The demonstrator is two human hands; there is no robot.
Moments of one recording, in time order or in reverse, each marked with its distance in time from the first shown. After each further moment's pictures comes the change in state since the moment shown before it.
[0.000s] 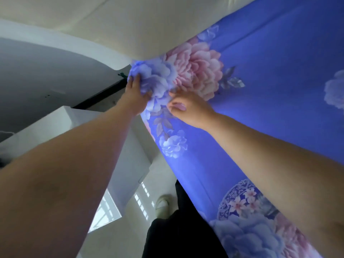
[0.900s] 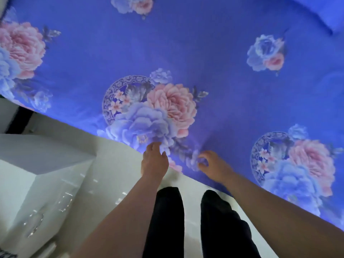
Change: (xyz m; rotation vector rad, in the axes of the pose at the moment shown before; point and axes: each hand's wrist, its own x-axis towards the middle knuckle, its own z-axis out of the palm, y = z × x) left_hand -0.528 0.070 0.335 0.225 -0.298 0.327; right_hand -0.696 -0.011 0.184 0.340 0.237 0.988
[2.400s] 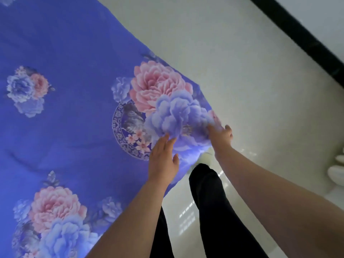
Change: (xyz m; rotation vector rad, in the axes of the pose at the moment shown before) left_hand -0.425 0.496 0.754 0.872 -0.541 1.215; right_hand -0.446 0.859 -0.095 1.772 0.963 1.335
